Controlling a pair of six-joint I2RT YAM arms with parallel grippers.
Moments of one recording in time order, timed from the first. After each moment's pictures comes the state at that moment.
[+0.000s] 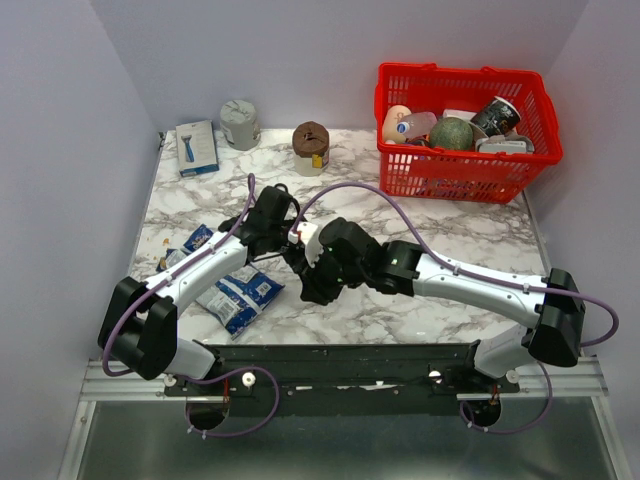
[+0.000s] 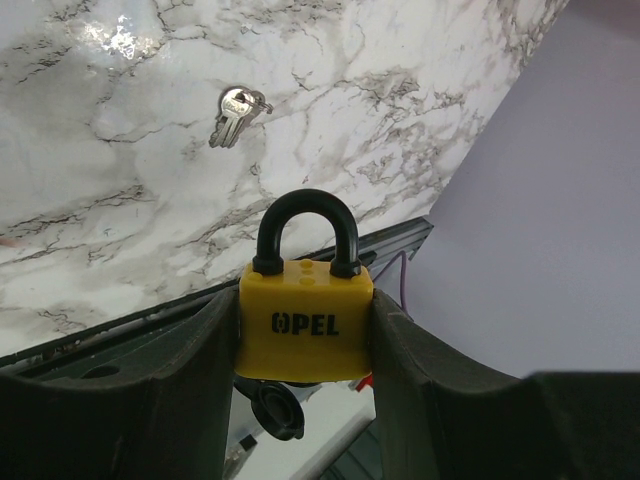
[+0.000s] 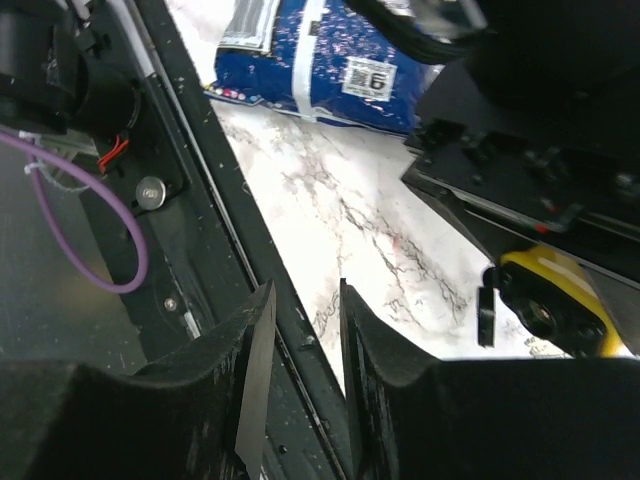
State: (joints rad) left arm -0.54 1.40 0.97 -0.45 0.47 -1.24; right arm 1.11 1.47 1.22 -0.44 -0.16 0.15
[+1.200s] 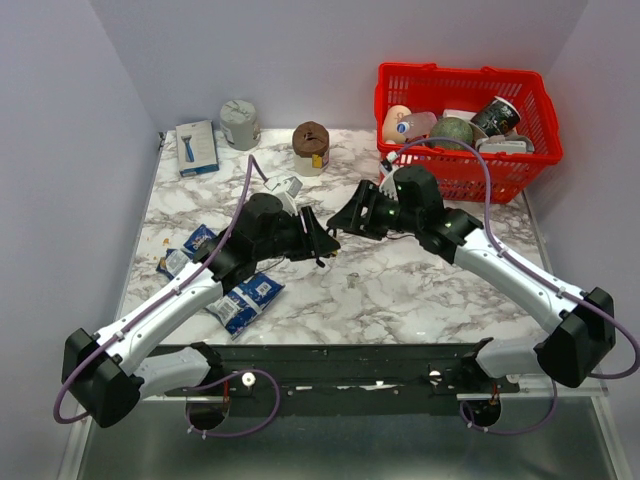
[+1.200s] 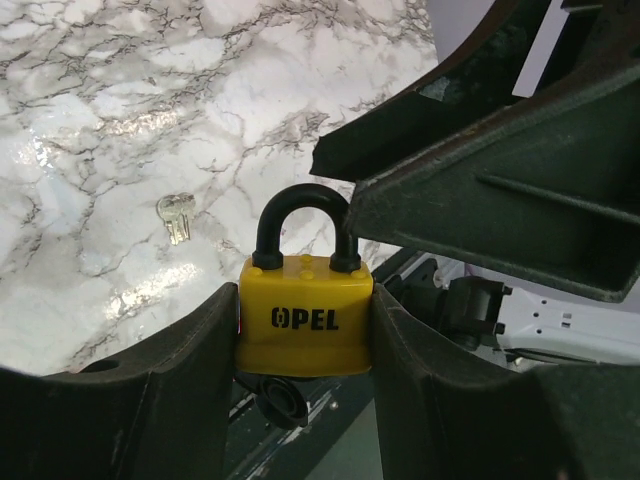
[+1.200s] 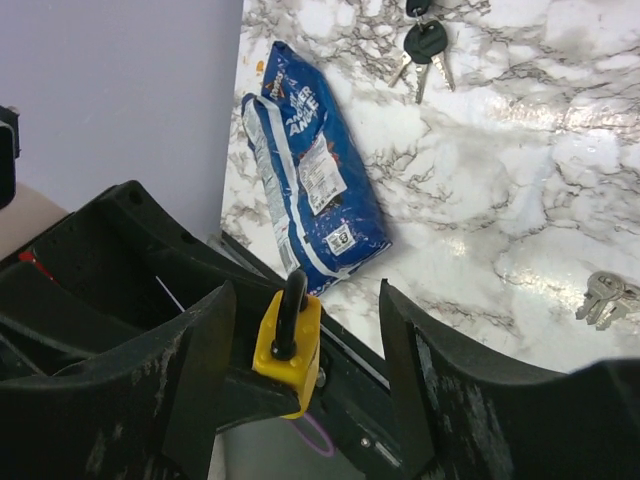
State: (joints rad) left arm -0.68 1.11 0.93 -0.29 0.26 -0.81; right arm 0.66 1.34 1.14 -0.29 -0.29 0.87
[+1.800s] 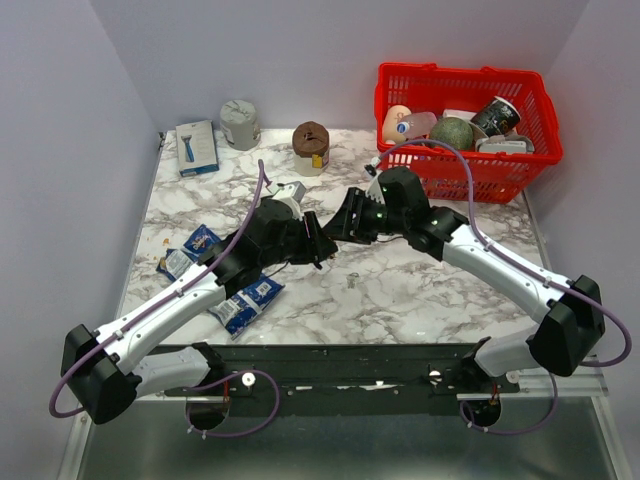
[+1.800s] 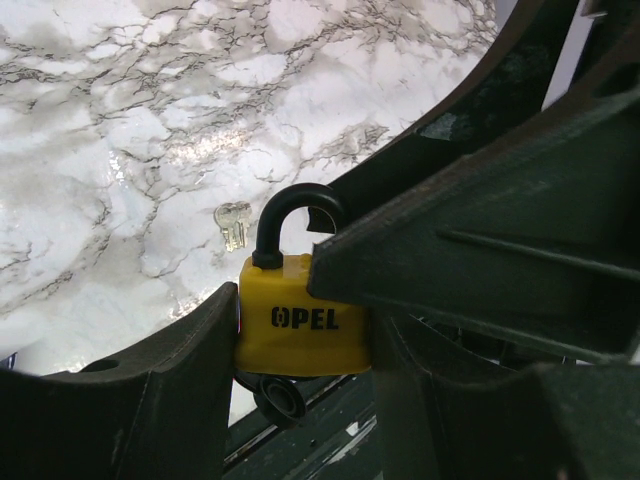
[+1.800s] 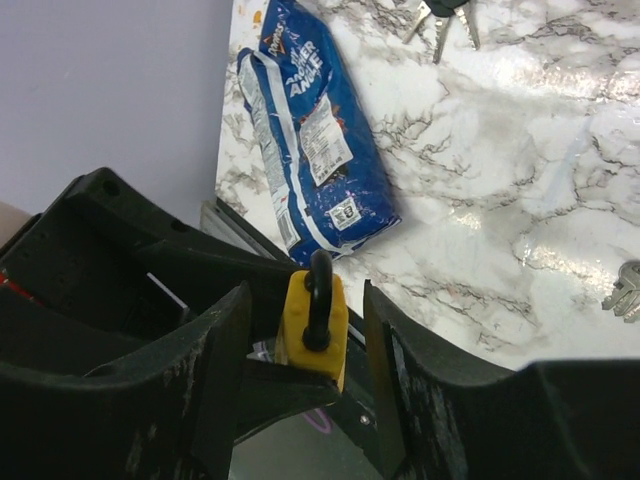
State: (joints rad) left arm -0.77 1.11 0.94 -0.34 0.06 -0.75; right arm 0.71 1.40 1.17 -0.31 -0.33 0.86
